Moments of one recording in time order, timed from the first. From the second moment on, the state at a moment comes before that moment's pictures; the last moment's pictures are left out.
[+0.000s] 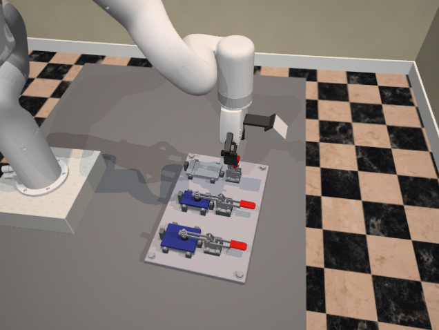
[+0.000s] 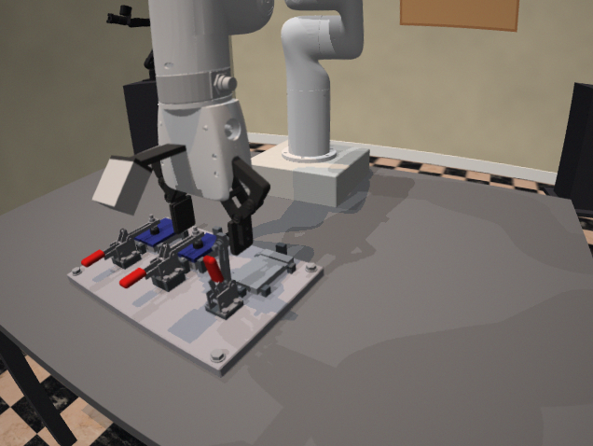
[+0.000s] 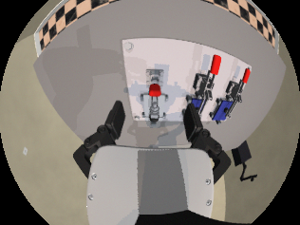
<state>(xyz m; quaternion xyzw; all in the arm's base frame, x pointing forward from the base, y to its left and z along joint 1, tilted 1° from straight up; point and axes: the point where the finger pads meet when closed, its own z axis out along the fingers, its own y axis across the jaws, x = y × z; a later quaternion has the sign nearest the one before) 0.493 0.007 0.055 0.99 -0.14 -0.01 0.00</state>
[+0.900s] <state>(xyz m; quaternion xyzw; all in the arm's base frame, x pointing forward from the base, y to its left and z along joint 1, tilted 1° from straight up) 0.477 0.012 0.054 0.99 -0.14 -0.01 0.00</state>
